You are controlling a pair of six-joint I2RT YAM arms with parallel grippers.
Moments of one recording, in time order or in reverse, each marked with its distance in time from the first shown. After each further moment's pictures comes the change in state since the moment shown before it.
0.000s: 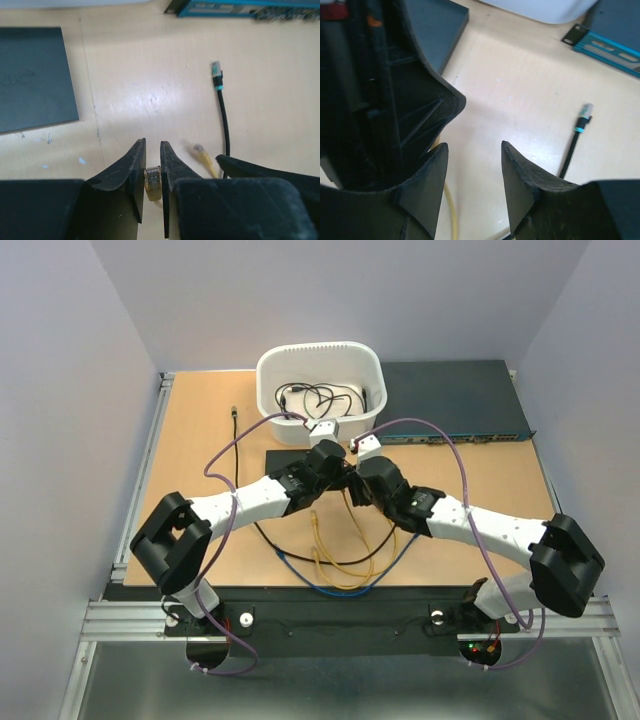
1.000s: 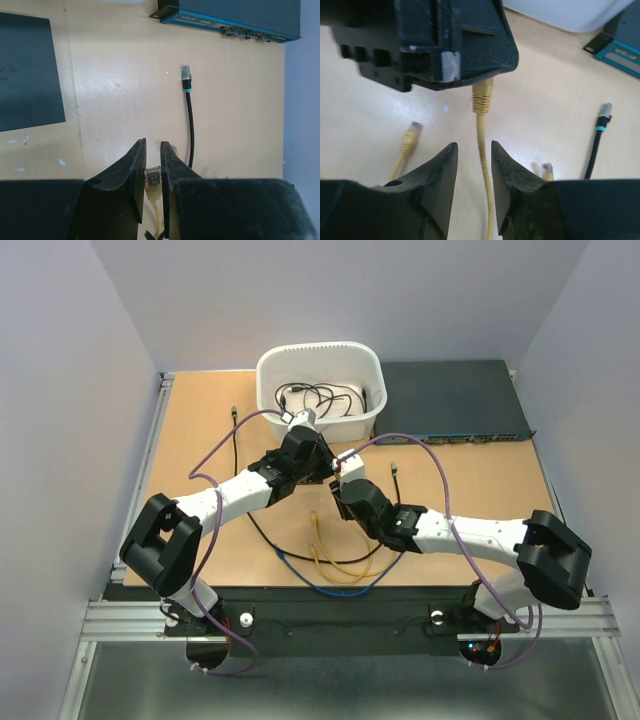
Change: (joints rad) left arm 0.158 -0.031 -0.039 0.055 0.274 -0.161; right arm 0.178 0.037 -0.045 0.130 0.237 0.000
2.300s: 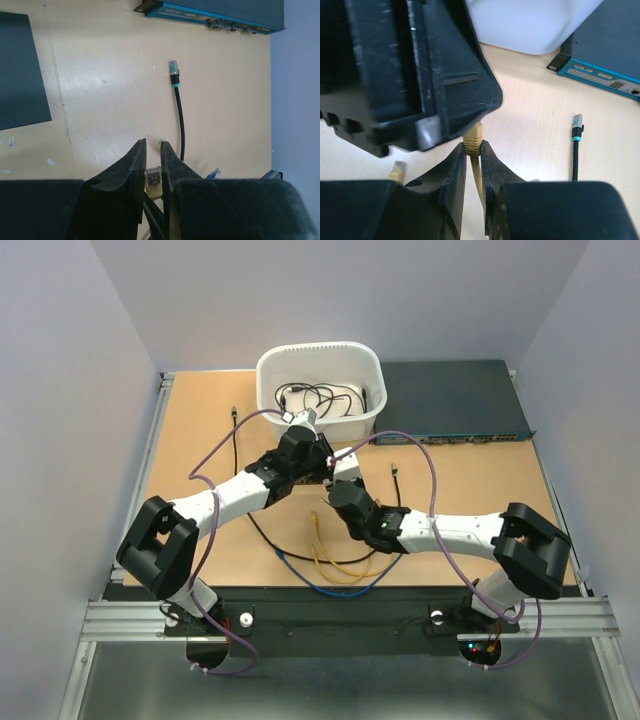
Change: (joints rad) left arm 0.012 -0.011 -0.010 0.026 0.066 0.004; right arm 0.037 0.145 0.057 0.126 0.270 -0.022
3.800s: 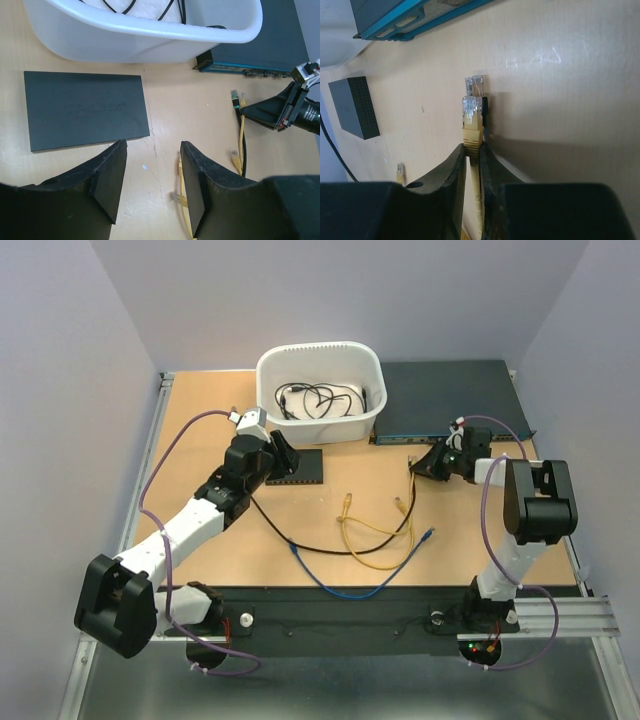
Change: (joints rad) left arm 0.180 -0.363 -0.233 0.013 -0.087 0.256; right arm -1.125 0.213 -0.023 -0.098 -1.416 0.336
